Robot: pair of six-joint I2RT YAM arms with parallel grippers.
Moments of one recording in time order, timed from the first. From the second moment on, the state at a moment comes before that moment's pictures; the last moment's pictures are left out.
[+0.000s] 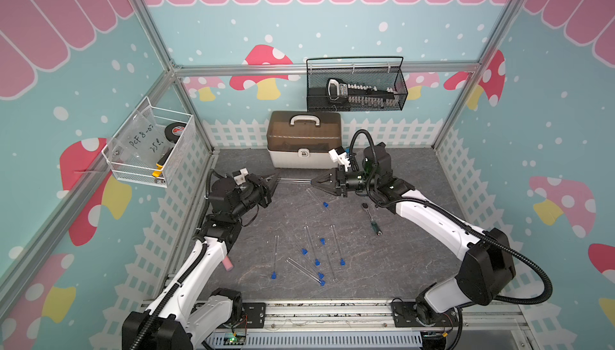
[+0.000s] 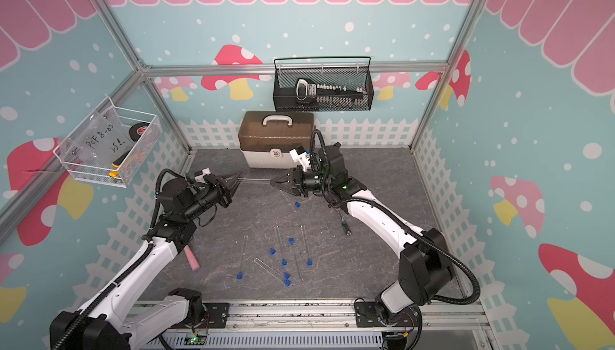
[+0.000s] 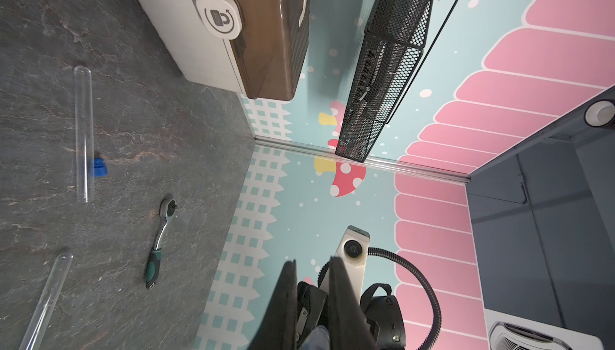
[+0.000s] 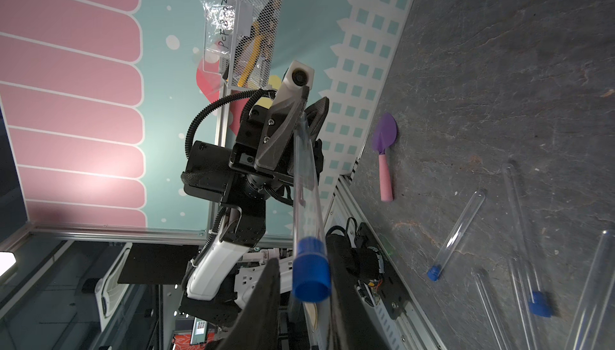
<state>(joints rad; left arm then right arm) -0.15 1.02 0.72 0.20 0.51 -1.65 0.57 1.53 1.25 0.02 -0.92 1.09</state>
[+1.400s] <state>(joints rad) -0.06 1.05 0.76 0.15 0.53 -1.60 0.45 1.43 1.14 -0.06 -1.00 0.98</state>
